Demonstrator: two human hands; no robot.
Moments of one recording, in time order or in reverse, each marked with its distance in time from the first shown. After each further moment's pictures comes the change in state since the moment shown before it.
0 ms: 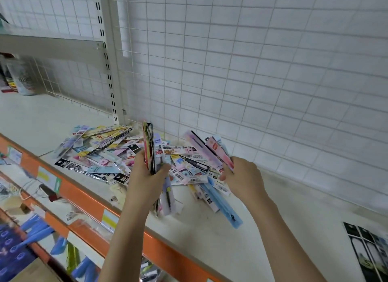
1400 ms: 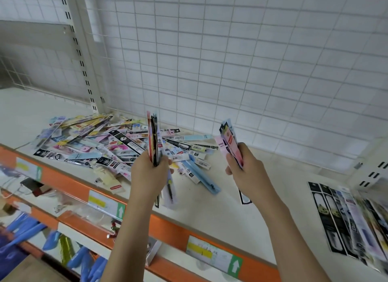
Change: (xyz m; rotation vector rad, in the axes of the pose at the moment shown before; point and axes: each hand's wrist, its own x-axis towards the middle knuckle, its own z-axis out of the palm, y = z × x) left_hand -0.038 -0.006 0.033 0.084 -0.058 -0.016; right_hand -0.075 0.040 -0.030 0.344 0.083 -0.013
